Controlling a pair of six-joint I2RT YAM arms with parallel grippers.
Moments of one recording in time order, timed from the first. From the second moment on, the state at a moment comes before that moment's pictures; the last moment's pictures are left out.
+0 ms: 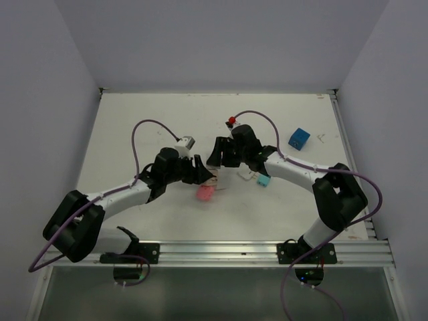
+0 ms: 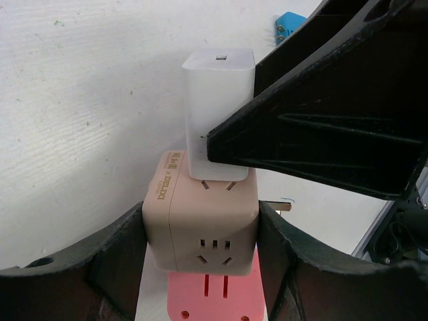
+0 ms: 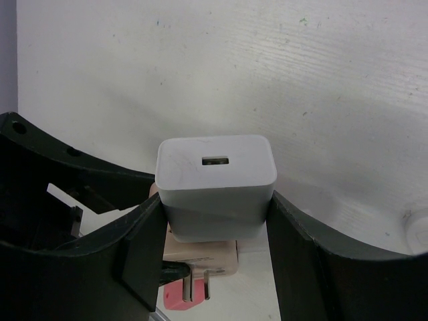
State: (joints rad) left arm -0.58 1.33 0.57 0.22 0.28 -0.52; right arm 0.66 1.63 1.04 -0.07 -0.17 0.67
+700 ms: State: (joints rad) left arm -0.62 1.37 0.55 0.31 0.26 -0.55; right arm 0.64 1.63 1.08 -0.15 -0.15 0.64
